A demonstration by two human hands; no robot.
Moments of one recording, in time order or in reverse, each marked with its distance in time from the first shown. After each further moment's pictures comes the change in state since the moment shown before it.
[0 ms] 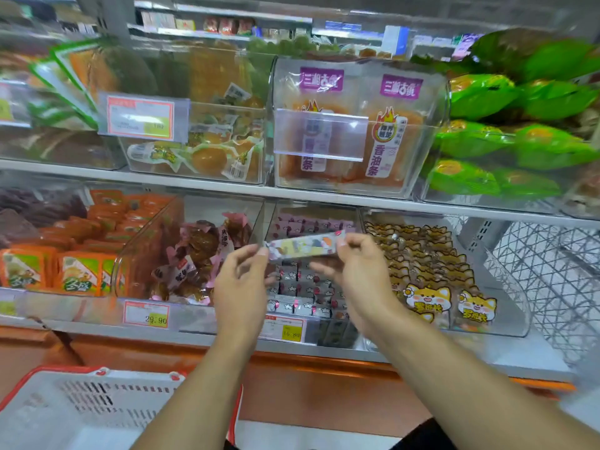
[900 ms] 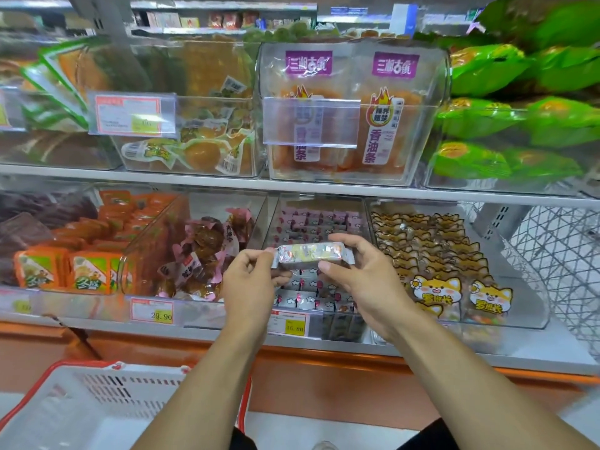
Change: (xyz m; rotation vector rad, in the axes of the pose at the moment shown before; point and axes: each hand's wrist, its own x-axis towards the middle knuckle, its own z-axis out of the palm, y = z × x) left_hand 0.004 -0.008 0.012 0.021 0.002 -0.044; right_hand 0.005 0.015 -0.030 -0.032 -0.257 -0.007
